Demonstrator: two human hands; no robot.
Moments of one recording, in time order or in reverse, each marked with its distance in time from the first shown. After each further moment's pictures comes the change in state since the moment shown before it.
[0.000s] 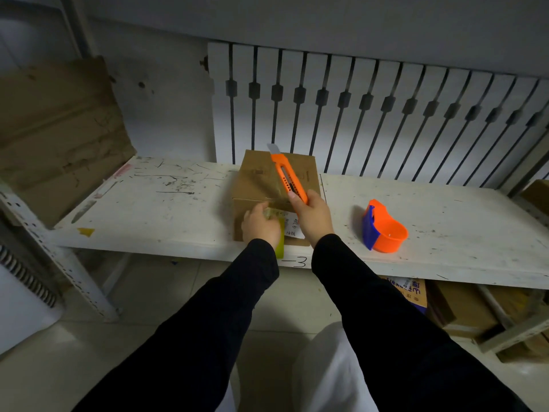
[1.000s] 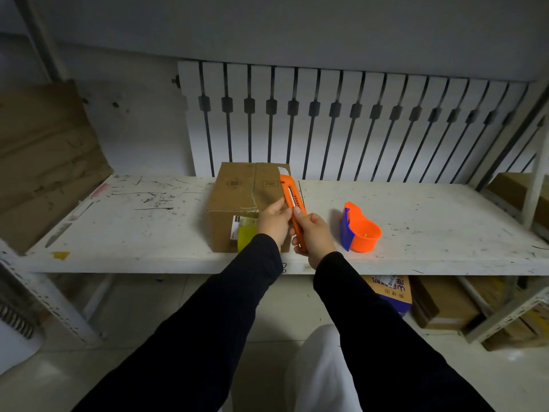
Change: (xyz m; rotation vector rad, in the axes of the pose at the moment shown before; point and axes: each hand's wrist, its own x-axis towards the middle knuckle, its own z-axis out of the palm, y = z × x) left_hand -0.030 0.047 0.031 -0.470 -0.417 0.051; right_hand -0.022 0.016 -0.047 0.404 -0.038 0.310
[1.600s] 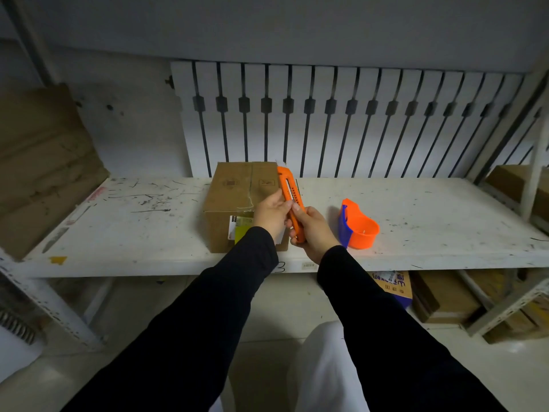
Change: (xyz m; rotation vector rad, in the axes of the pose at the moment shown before) left_hand 0.007 0.005 0.000 0.046 -0.044 0.066; right_hand 0.003 -0.007 -0.008 0.101 -0.134 -0.003
